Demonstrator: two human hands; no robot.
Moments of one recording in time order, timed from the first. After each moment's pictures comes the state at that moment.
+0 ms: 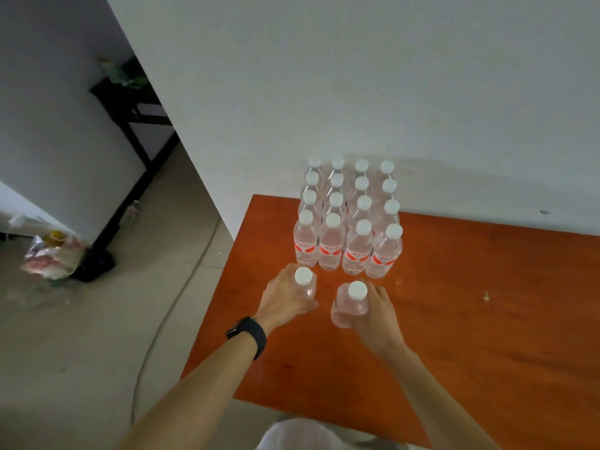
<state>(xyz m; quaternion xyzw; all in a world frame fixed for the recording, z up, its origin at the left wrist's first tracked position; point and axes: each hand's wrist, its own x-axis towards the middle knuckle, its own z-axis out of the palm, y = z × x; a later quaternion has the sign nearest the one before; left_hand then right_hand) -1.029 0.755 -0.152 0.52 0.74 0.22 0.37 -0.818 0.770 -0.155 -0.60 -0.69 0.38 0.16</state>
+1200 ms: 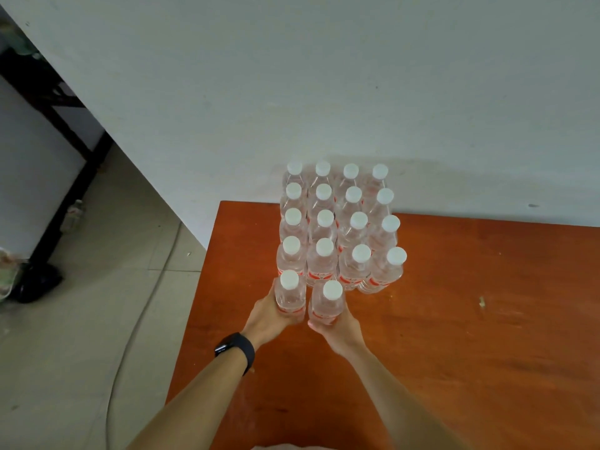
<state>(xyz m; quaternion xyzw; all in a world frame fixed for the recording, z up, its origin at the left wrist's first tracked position) -1.071 0.831 -0.240 0.50 0.68 0.19 0.50 -0.883 0.837 -0.242 -0.66 -0.52 0.53 0.11</state>
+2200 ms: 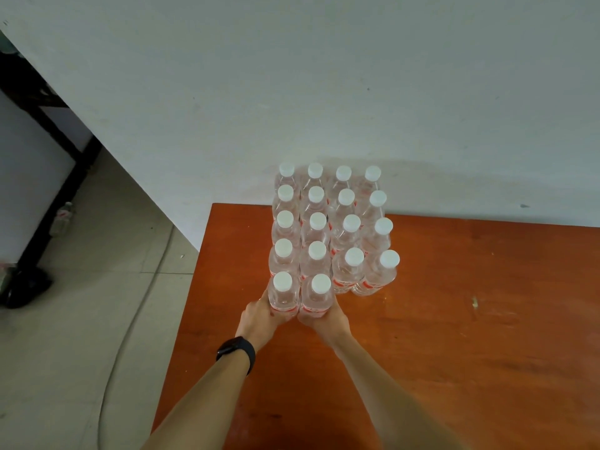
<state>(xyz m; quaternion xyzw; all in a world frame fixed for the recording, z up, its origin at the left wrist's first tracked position) -1.069 0.834 -0.255 0.52 0.74 0.14 0.41 -0.892 0.855 -0.251 -0.65 -0.52 0.53 0.15</state>
